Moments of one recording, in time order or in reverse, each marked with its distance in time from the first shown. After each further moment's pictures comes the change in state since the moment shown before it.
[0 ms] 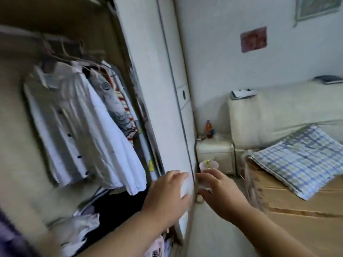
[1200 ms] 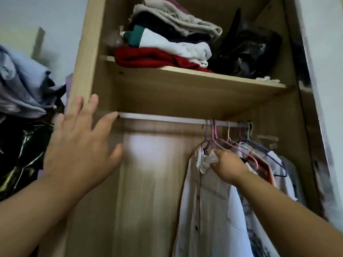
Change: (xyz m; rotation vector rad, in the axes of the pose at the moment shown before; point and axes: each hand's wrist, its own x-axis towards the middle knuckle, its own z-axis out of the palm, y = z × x) left_hand 0.038 -0.138 -0.365 1.459 0.874 -0.923; right_hand 0.499 -0.341 -0.014 0.277 0.018 -0.855
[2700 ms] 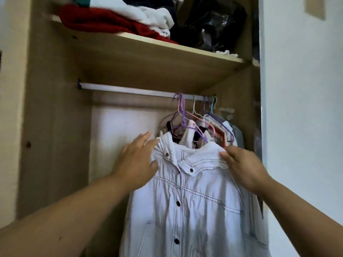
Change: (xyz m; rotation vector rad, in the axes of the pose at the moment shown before) left_hand -0.065 0.163 0.055 -0.619 -0.499 0.150; right_hand -0.144 0.099 -0.050 0.139 0.131 -0.025
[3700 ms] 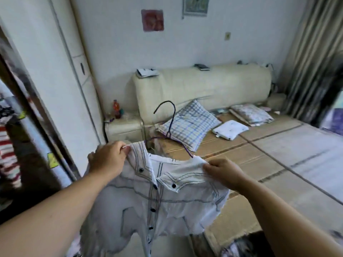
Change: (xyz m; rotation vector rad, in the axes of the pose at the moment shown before) left_hand -0.328 0.139 0.057 -0.912 -0.619 0.723; right_hand -0.539 -0.353 -0.056 -0.497 0.173 1.602
